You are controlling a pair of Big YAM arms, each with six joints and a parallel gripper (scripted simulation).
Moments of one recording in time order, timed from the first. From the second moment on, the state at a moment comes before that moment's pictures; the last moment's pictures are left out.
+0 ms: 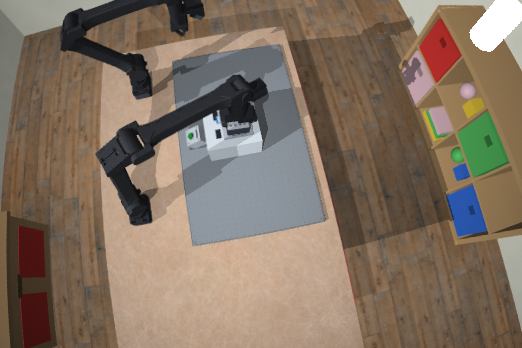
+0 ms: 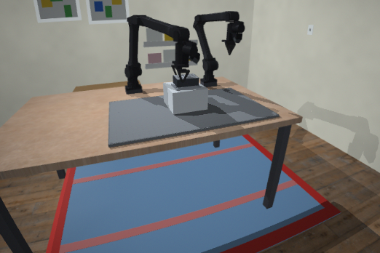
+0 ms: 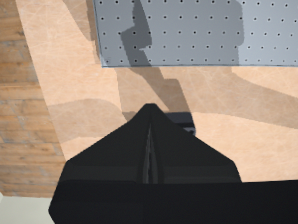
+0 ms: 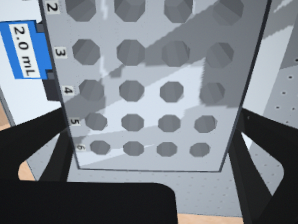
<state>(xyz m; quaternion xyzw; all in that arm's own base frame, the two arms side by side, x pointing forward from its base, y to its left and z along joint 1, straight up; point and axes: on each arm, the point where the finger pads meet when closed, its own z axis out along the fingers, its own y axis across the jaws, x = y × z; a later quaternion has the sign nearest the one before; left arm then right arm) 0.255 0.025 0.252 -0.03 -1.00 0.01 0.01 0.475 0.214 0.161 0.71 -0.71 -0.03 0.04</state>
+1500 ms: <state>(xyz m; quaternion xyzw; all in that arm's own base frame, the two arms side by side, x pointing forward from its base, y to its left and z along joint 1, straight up) 0.255 0.025 0.252 -0.03 -1.00 0.01 0.01 0.473 0.213 0.166 0.70 -0.71 -0.03 0.04</state>
